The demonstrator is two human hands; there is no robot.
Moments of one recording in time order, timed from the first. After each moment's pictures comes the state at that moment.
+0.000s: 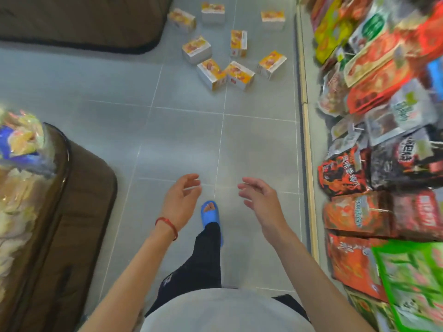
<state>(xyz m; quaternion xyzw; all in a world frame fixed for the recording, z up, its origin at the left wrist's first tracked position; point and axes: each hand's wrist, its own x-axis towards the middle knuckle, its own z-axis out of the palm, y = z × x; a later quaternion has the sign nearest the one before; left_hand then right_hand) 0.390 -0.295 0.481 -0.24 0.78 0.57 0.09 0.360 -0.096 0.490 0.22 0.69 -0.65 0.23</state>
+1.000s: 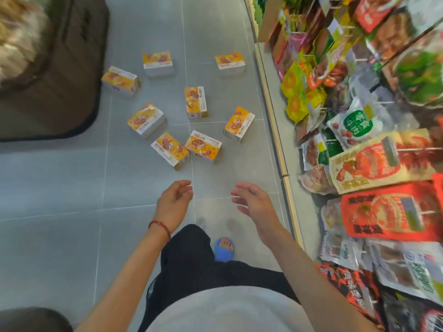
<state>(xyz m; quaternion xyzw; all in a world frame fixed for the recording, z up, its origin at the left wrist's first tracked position) -0.359 -0.288 0.473 -0.21 0.79 0.54 0.19 -0.349 -0.083 0.498 0.31 0.65 -0.66 0.21</state>
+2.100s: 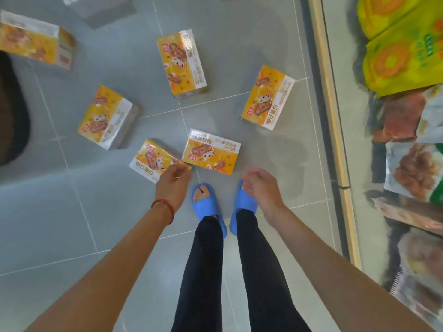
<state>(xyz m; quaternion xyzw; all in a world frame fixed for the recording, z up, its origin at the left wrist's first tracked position) -0.831 -0.311 0.124 -0.32 0.77 0.44 0.32 -0.792 -0.100 0.125 0.47 0.62 -0.56 0.30</state>
